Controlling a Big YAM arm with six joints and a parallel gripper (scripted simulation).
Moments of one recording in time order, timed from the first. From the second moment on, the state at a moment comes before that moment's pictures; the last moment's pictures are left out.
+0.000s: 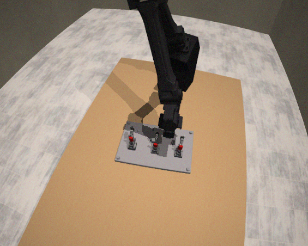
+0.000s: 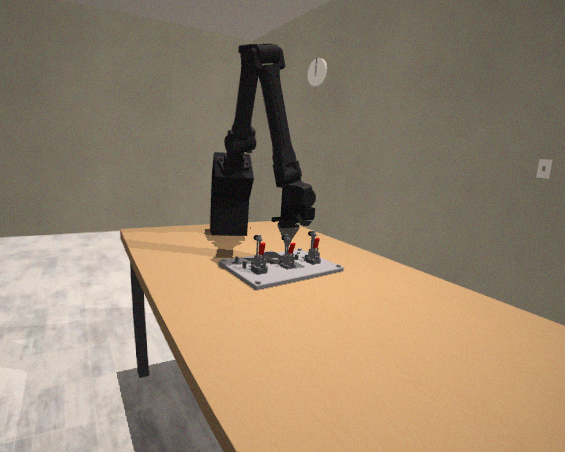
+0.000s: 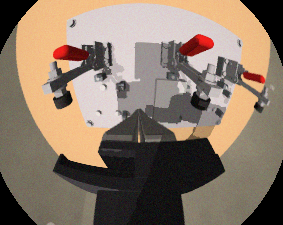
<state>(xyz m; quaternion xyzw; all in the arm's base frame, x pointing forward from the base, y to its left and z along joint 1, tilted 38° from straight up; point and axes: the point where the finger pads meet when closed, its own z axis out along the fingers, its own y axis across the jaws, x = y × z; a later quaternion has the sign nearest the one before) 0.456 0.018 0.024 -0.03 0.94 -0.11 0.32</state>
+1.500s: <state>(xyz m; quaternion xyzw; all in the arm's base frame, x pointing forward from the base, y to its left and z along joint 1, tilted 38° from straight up) 0.428 0.024 0.047 -0.03 0.95 -0.11 0.31</state>
